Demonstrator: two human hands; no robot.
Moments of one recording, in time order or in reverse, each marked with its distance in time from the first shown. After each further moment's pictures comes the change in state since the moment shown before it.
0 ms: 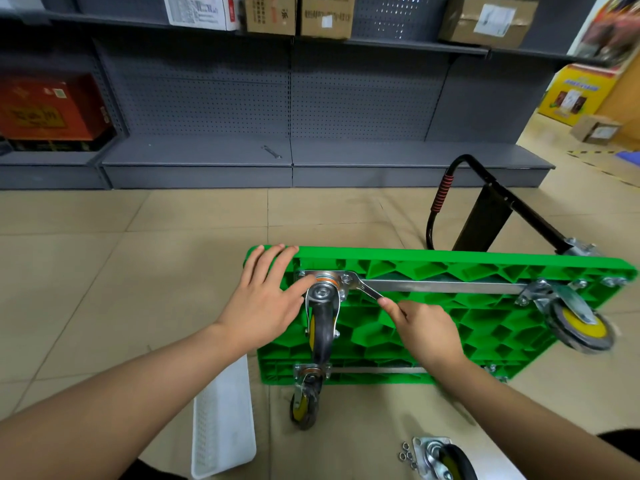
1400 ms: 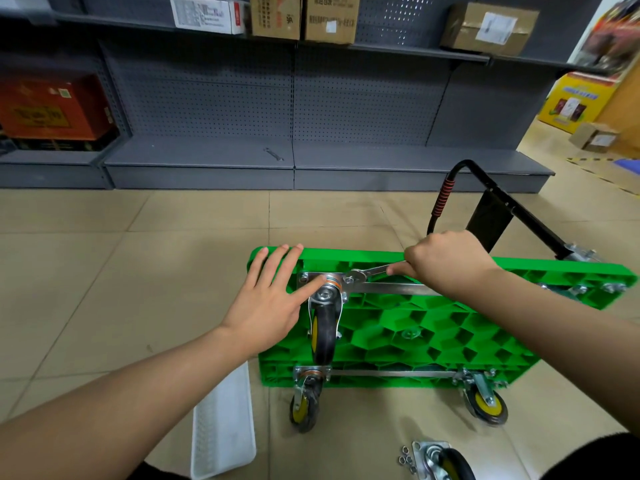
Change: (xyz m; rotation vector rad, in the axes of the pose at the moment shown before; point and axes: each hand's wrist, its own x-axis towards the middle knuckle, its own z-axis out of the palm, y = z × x) left_hand 0.003 0.004 -0.009 0.126 -0.149 0.009; right_hand 0.068 -0.038 -0.116 -0.759 -0.034 -0.565
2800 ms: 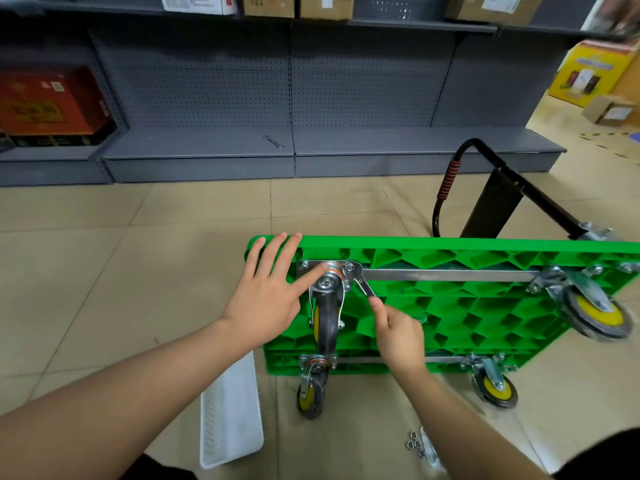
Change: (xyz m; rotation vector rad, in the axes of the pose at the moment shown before) left_hand 0.000 0.003 0.000 0.022 -0.006 -0.004; right_hand -0.035 -0.152 0.123 1.062 0.127 0.768
